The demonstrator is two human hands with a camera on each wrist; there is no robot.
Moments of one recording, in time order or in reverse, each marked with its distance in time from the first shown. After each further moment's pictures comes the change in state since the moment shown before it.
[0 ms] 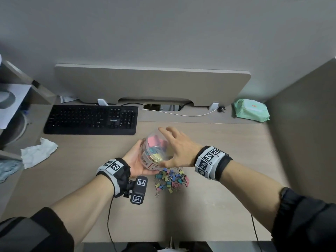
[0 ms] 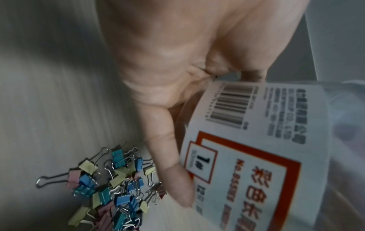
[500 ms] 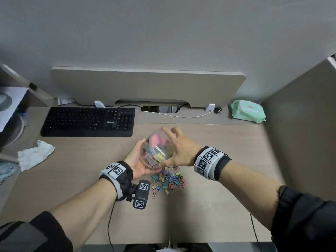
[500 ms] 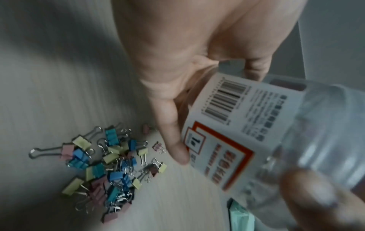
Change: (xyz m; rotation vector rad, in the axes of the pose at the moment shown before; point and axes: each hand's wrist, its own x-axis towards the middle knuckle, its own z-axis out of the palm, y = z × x) left_hand 0.009 -0.008 0.016 -0.041 0.022 0.102; right_hand -0.006 0.011 -0.005 0.063 -0.006 0.094
